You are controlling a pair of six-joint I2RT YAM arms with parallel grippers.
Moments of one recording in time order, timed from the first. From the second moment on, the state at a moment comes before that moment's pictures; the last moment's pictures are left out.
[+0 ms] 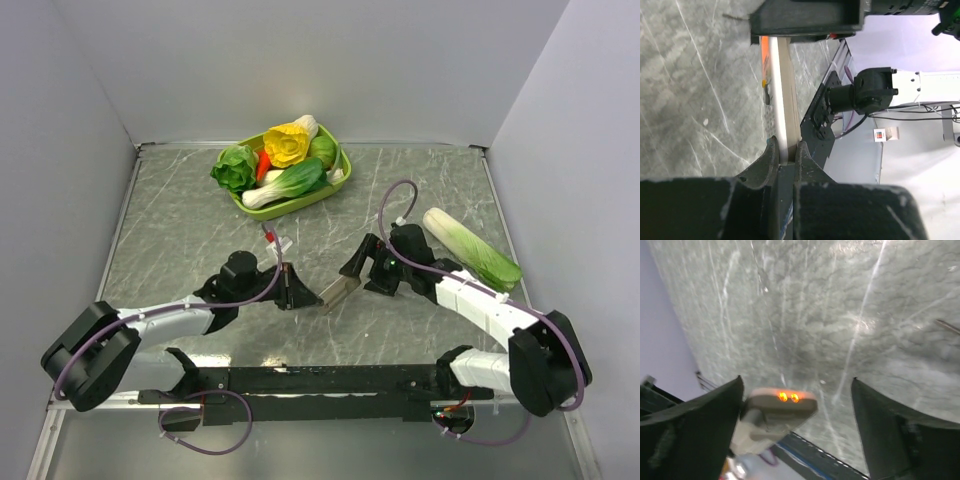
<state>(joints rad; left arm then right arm) -0.72 1.25 0.40 0.58 0.58 -0.85 0.47 1.22 0.63 -0.20 -0.29 0.95</state>
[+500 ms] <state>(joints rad) -0.63 1.20 0.33 0.49 0.58 -0.95 0.48 1.03 0.61 -0.24 -0.32 0.56</state>
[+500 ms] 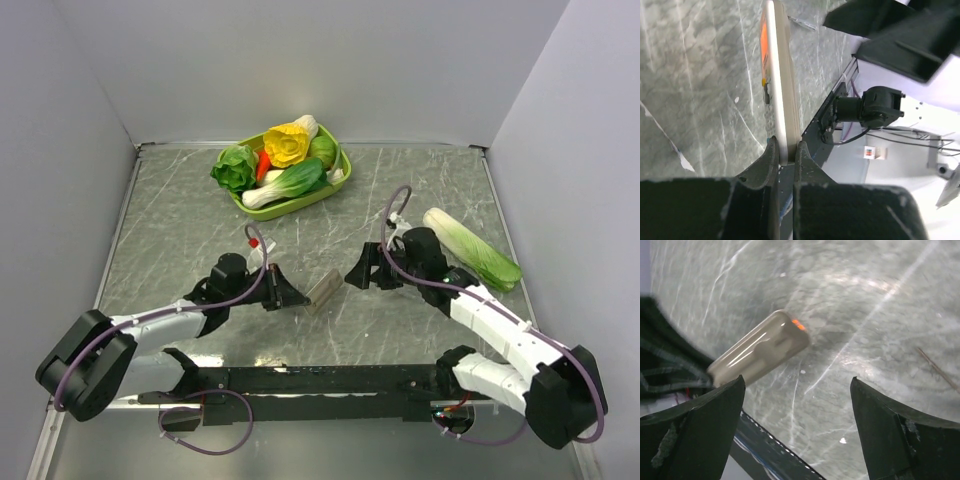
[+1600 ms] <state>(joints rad) -0.51 1.39 0.29 0.58 0.76 -1.15 0.73 1.14 0.49 0.23 -0.48 0.31</state>
